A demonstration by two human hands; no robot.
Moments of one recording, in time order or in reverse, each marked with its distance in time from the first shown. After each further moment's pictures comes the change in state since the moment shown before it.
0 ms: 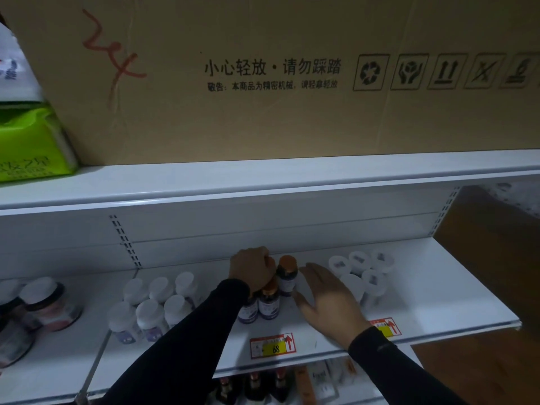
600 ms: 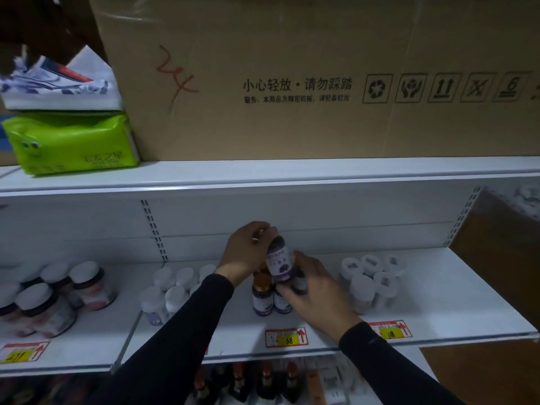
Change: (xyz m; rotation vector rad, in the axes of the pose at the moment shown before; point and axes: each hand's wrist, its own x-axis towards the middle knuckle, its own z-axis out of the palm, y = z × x) left_hand -0.059 0.012 -0.082 -0.647 0.252 -0.037; right_hand 0.015 -0.058 -0.021 0.330 -0.081 0.077
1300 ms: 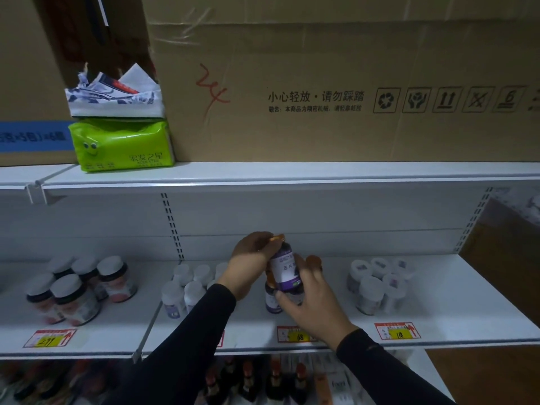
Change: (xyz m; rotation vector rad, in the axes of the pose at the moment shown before) left_hand -0.034 -0.006 -0.014 -0.429 -0.013 -0.187; right_hand -0.015 -0.043 0.009 0.230 -0.030 0.001
